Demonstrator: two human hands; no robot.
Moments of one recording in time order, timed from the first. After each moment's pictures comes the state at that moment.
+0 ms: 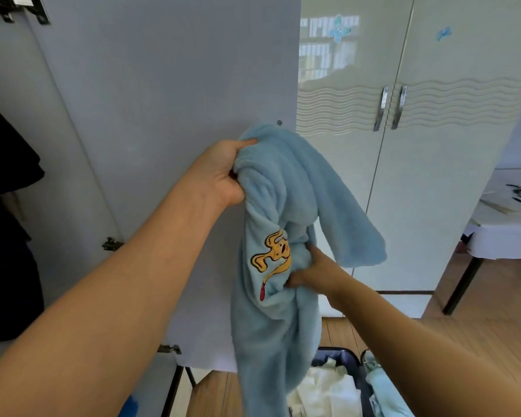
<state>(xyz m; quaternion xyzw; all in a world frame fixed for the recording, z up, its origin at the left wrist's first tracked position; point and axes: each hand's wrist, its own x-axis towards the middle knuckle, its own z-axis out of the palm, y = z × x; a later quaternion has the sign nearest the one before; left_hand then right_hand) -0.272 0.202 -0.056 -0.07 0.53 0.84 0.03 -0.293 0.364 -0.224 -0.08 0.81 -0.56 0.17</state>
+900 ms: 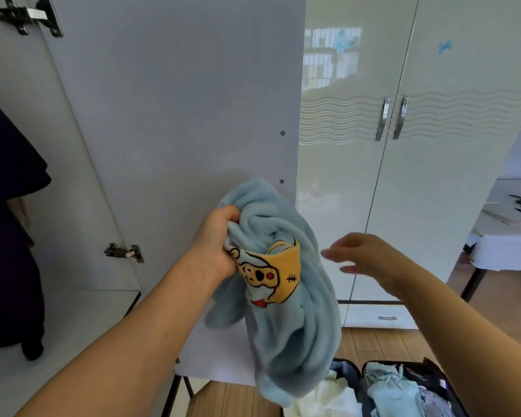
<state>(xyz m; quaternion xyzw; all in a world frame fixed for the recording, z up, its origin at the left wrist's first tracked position) -0.252 0.196 -0.130 -0.13 0.47 0.87 0.02 -0.304 0.427 -0.170 -0.13 0.84 -0.51 0.16</state>
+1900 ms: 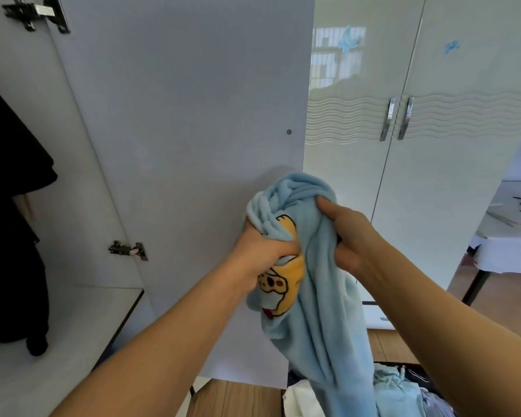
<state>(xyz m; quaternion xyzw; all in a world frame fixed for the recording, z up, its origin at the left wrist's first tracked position) -0.256 0.220 -0.163 -0.07 0.74 0.67 -0.06 -0.297 0.360 -0.135 0.02 0.50 -0.85 0.17</state>
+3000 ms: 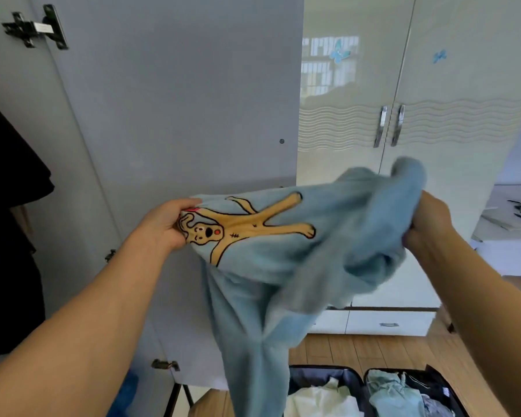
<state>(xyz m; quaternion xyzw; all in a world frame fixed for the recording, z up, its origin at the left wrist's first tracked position) -0.275 0.118 -0.111 -0.21 0.54 0.81 -0.06 -0.331 0.449 -0.116 0.09 0.52 -0.84 -0.11</state>
